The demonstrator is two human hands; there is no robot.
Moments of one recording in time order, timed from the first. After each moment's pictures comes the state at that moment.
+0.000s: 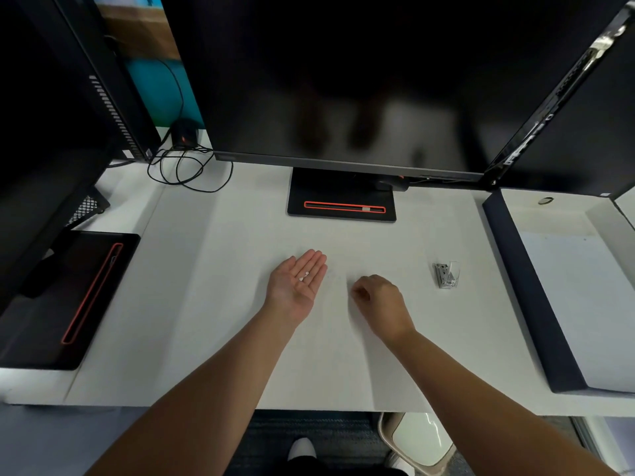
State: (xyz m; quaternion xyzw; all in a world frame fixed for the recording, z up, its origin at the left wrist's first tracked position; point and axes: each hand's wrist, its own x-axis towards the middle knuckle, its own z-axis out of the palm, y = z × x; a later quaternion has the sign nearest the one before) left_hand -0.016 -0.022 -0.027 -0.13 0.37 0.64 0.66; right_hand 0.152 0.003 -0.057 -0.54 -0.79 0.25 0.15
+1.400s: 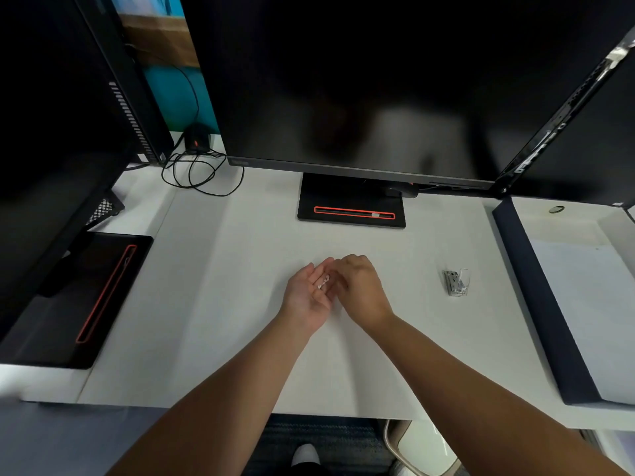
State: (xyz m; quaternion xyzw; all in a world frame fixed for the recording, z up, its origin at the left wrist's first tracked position) left_hand -0.004 -0.025 -0.022 -0.12 0.40 0.62 0.67; right_hand 0.097 0.006 -0.020 -0.46 -0.82 0.26 0.22
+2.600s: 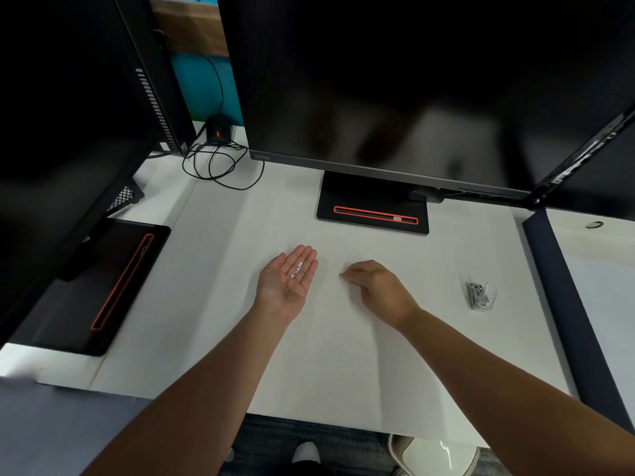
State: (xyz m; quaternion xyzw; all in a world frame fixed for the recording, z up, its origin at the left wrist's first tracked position) left_hand -0.065 -0.028 -0.027 -0.15 0.36 0.69 0.61; right_hand 0.112 0.046 -0.059 -0.36 -0.90 0.22 0.10
